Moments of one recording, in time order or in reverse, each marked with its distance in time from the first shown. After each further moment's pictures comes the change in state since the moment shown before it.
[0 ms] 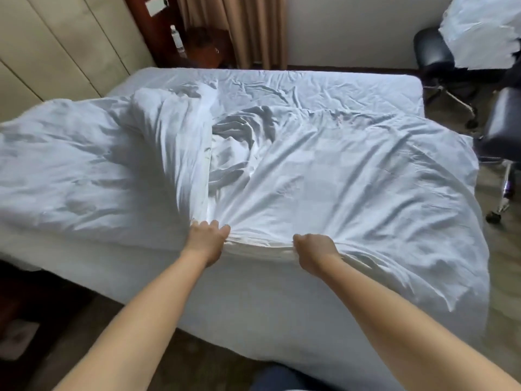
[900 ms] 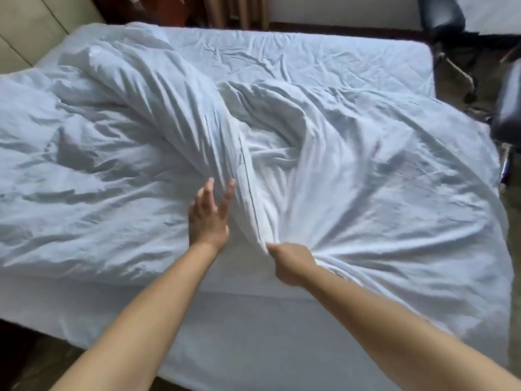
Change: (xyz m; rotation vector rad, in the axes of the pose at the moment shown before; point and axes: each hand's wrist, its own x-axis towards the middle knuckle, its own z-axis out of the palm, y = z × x) left_hand 0.174 -0.011 0.025 -0.466 0.487 -0.124; right_hand 0.136 0.000 0.007 0.287 -0.178 -0.053
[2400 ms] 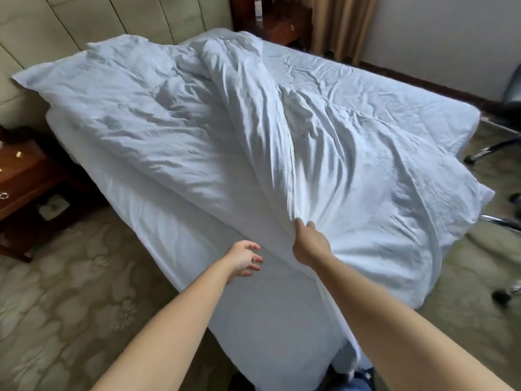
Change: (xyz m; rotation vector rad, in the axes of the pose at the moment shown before) left_hand -0.189 0.348 -0.054 -1.187 -0.447 -1.182; right_hand -0.200 0.197 -0.023 -0.063 0.068 -0.048
